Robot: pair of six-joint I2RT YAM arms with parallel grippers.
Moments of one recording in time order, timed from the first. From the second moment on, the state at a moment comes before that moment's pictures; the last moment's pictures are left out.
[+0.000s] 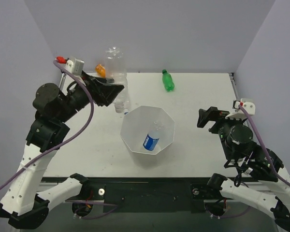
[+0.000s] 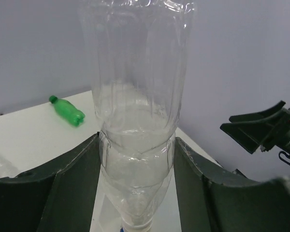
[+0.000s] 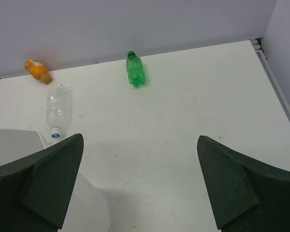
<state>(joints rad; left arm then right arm) -0.42 1.05 1.52 -0.36 0.31 -0.43 0.91 0.67 1.13 -0.65 0.89 0.34</state>
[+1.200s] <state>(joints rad) -0.21 1.24 1.35 -0.43 0.08 -0.49 0.90 0.69 1.09 -0.62 0.85 0.40</state>
